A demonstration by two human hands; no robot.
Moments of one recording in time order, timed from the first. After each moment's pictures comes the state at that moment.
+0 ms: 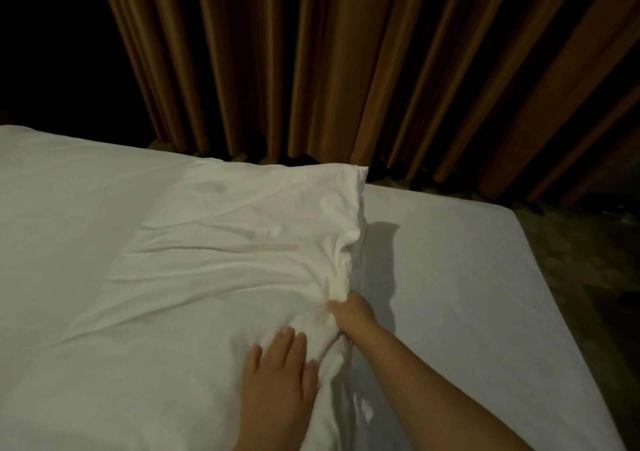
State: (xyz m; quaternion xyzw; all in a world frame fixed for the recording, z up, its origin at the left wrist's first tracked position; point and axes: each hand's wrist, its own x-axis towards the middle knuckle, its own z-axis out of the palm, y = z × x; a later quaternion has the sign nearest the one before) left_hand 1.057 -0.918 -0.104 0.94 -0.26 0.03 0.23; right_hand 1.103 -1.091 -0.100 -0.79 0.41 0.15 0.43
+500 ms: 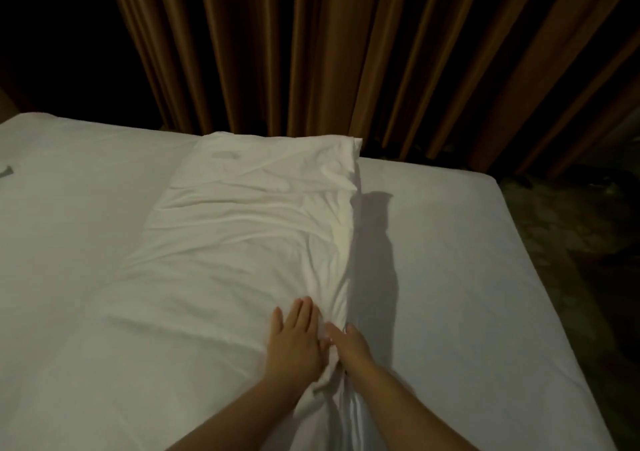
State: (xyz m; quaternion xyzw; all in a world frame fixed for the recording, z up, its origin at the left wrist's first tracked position) left_hand 0.969 -0.893 -0.105 0.93 -0.33 -0.14 0.03; right_hand 0.929 -1.001 -0.109 -0.63 0.48 0.15 0.59
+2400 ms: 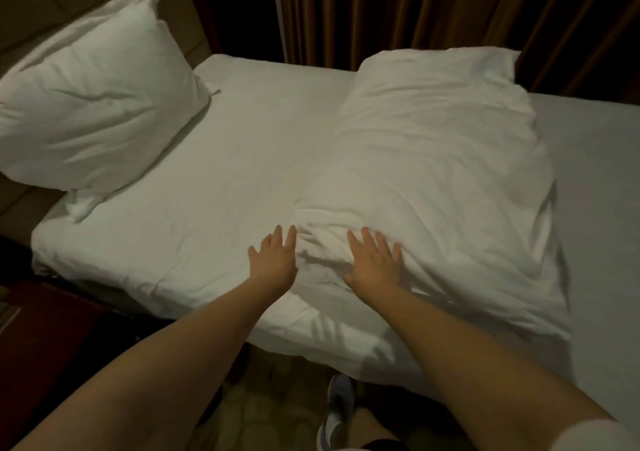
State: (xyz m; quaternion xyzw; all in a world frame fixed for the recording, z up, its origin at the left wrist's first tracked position) left_hand 0.869 -0.429 -0.083 0.98 -0.13 -0.16 -0.02; right_hand 0.812 -0.606 -0.100 -0.98 0.10 0.15 0.08
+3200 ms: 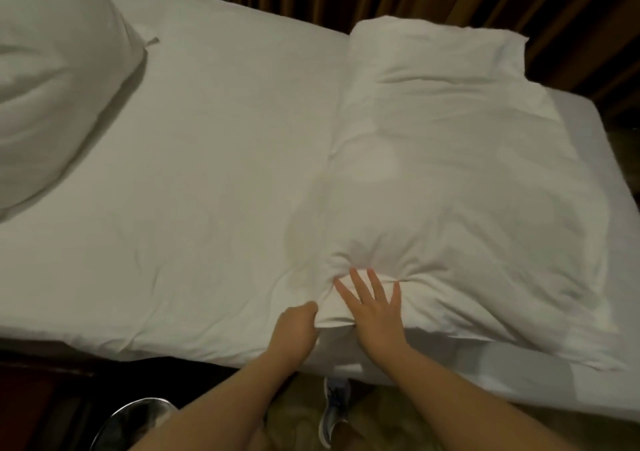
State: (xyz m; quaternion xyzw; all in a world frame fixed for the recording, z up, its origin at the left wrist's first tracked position) left_hand 0.937 -0.354 -0.188 0.89 -0.25 -0.32 0.19; right_hand 0.875 -0.501 -0.164 -0.99 0.08 0.12 0.00
